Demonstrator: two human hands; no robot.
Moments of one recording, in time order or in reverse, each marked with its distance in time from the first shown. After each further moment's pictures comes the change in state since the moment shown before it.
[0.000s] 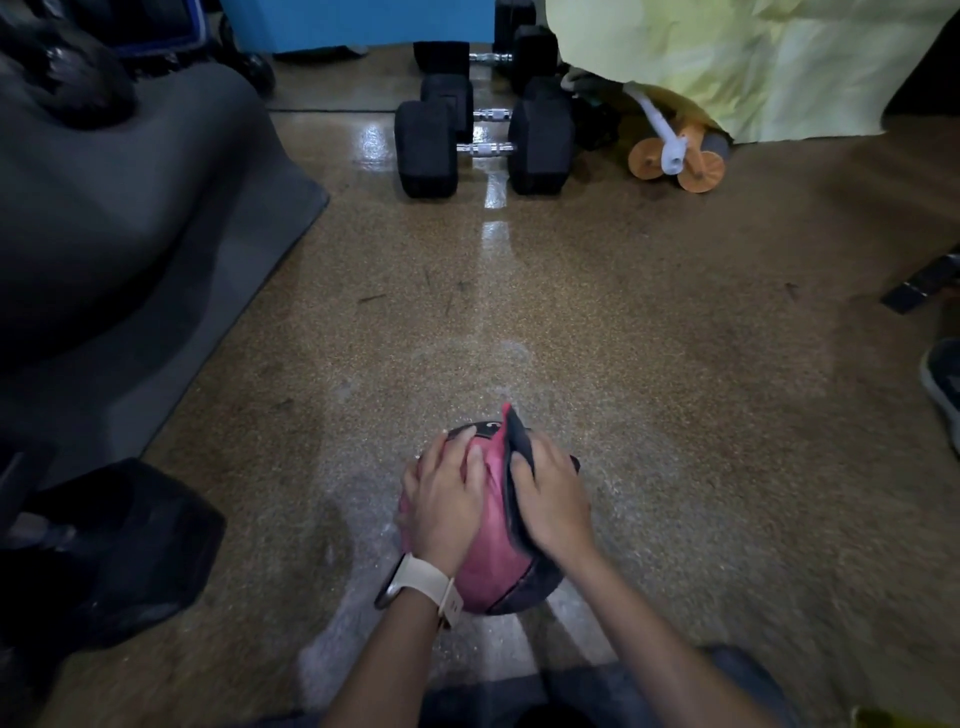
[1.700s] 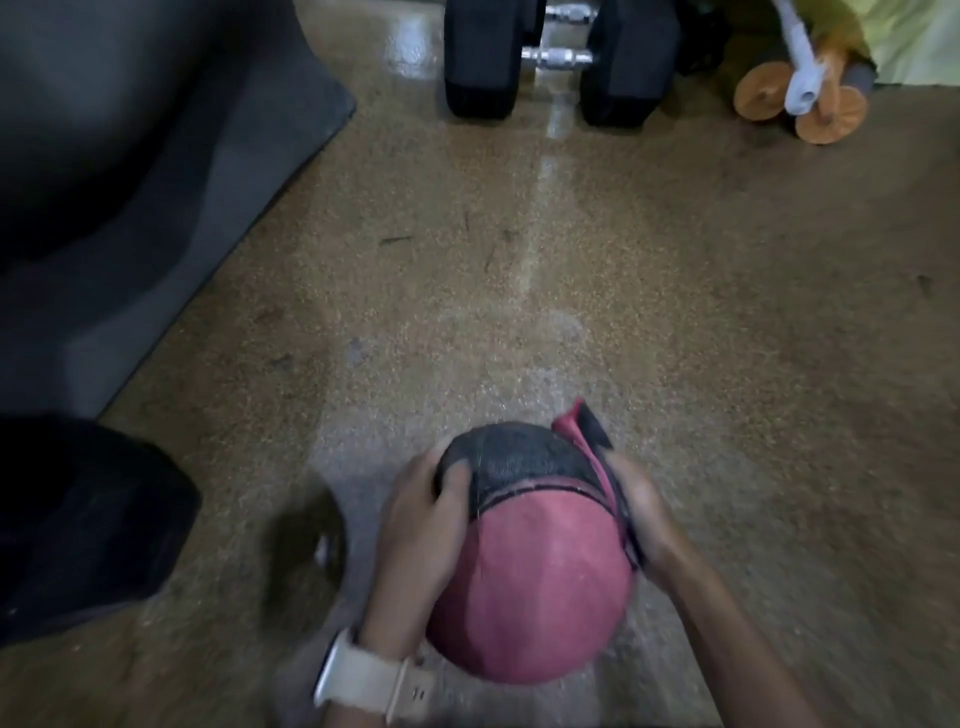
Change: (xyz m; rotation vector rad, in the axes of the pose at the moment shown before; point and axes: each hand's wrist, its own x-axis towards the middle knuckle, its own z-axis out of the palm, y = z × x) left_hand 0.016 -0.003 -0.037 -0.381 -0.038 -0.219; right_hand 0.060 0.007 -0.014 0.732 -0.293 0.336
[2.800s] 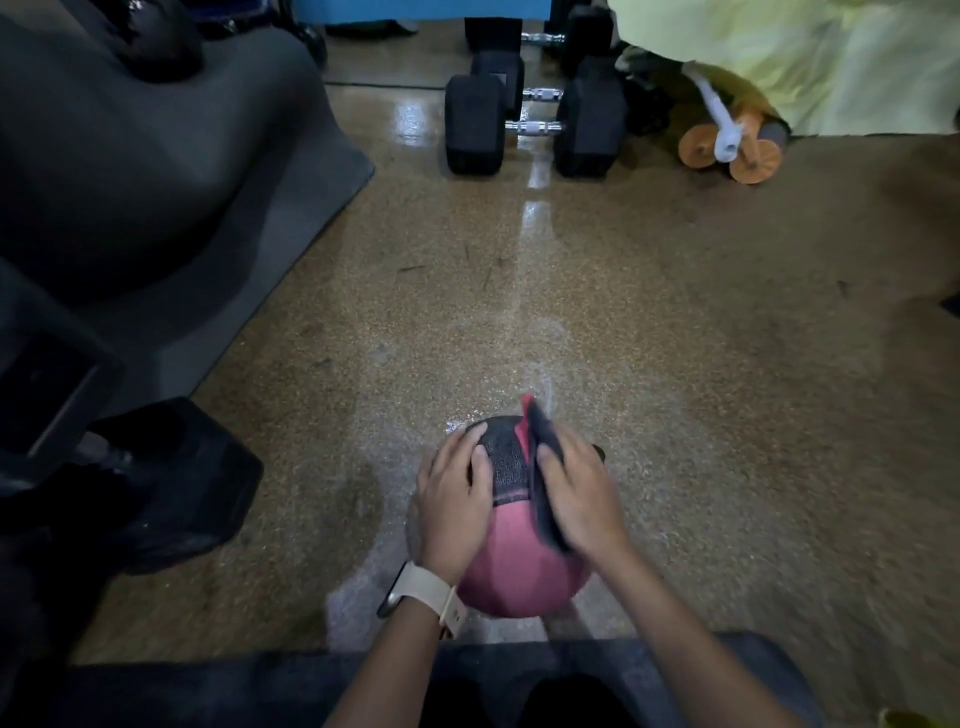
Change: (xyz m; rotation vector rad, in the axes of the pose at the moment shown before) left_hand -0.056 -0.040 0.008 0.198 0.077 0.263; right_hand -0.076 0.043 0.030 -0.769 0.202 -0.386
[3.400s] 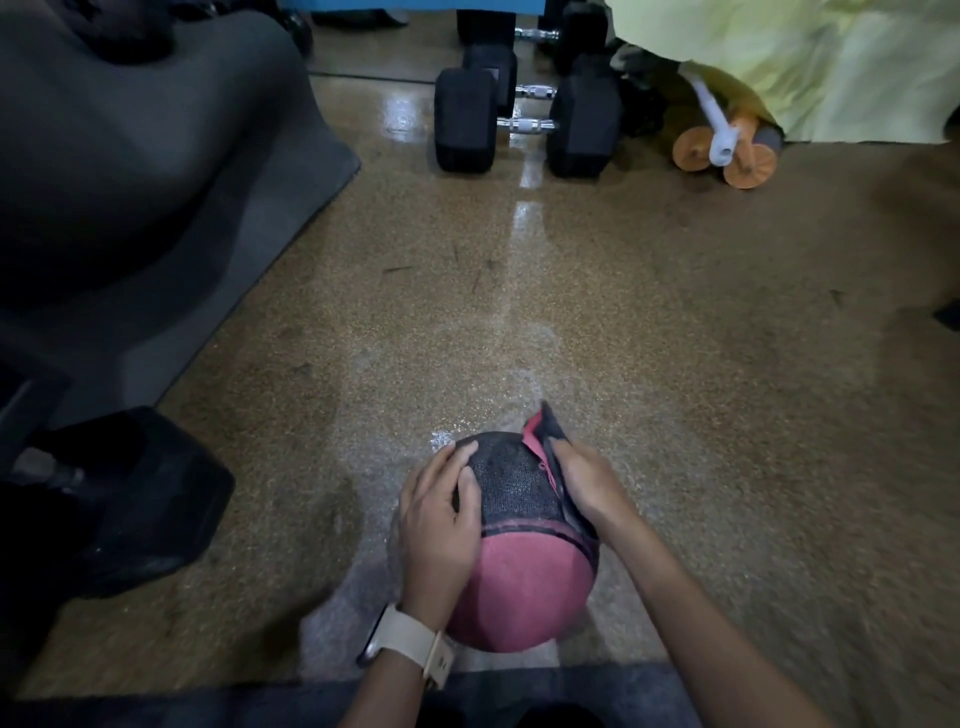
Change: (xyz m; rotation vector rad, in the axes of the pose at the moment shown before) left_hand 0.001 -0.007 0.010 -0.049 0.104 0.023; right_hand 0.045 0.004 -0.021 0.295 -0.155 0.343
